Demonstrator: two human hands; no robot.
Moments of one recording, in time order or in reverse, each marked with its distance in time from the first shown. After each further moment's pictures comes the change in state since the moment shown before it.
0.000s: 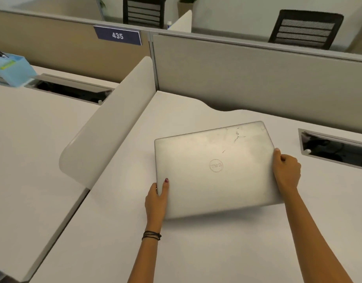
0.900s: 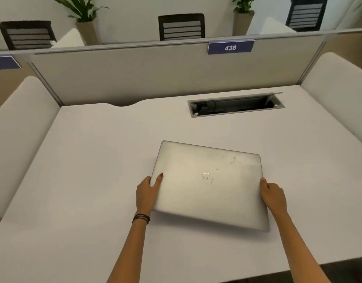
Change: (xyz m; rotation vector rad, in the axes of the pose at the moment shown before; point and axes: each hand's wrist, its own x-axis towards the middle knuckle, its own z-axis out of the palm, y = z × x) left_hand -0.166 -0.009 0.139 0.333 -0.355 0.402; right_hand -0.168 0.254 -0.235 -0.093 0.034 0.456
